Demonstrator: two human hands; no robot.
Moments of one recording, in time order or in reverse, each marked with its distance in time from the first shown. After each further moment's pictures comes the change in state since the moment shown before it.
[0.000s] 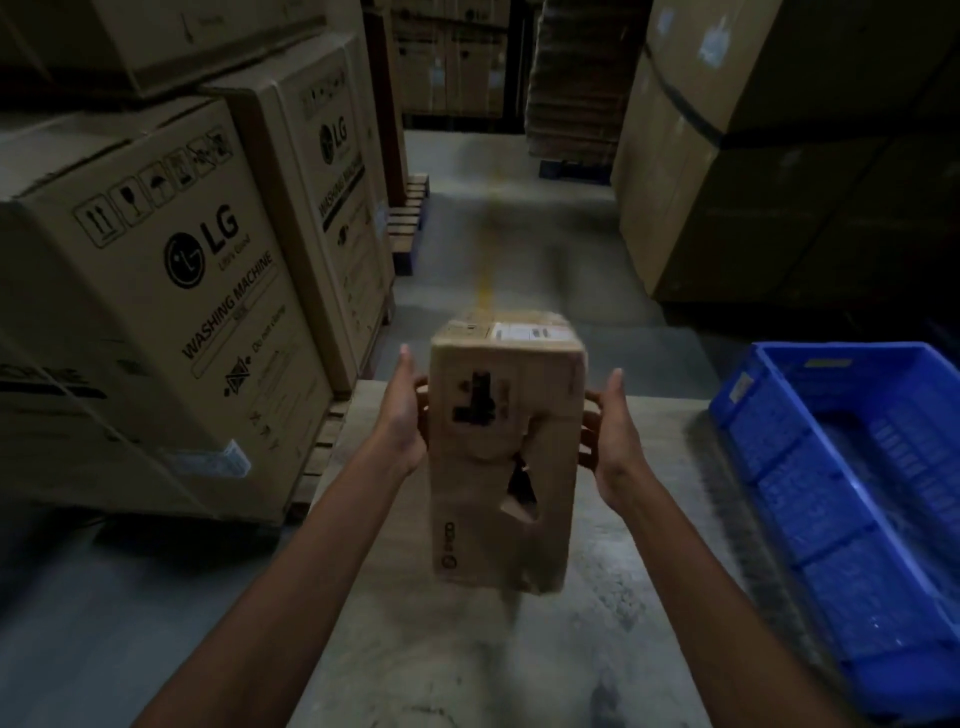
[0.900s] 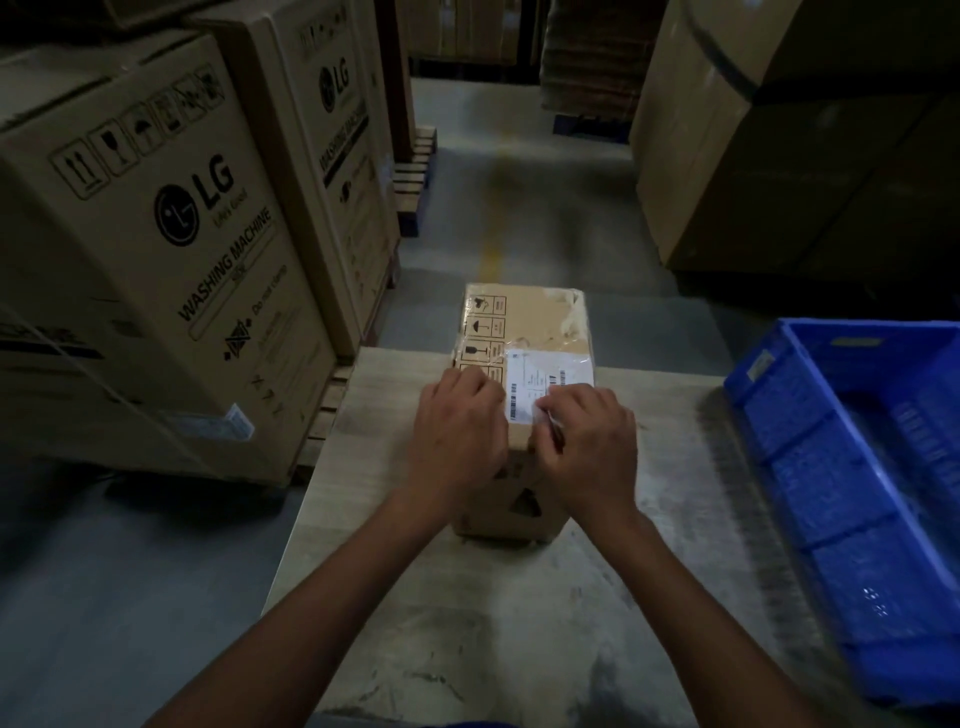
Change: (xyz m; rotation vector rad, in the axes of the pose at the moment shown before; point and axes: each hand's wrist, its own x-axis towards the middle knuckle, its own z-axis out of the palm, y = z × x) left_hand -0.039 -0.048 0.021 1.425 0.194 0.996; right_hand -0.020 0.038 0.018 -1.101 0.239 -0.873
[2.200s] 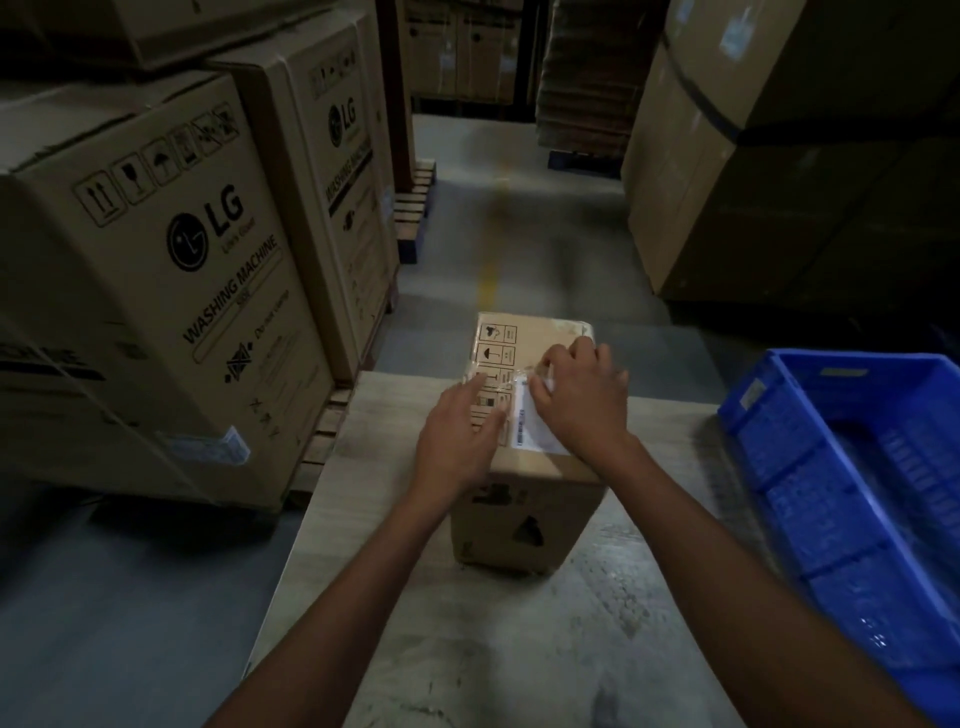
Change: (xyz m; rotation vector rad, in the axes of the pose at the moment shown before) left_hand 0.019 -0.009 0.005 -0.349 -0.190 -0.448; right_hand 0.088 0.000 0.008 -0.267 -0.242 0.125
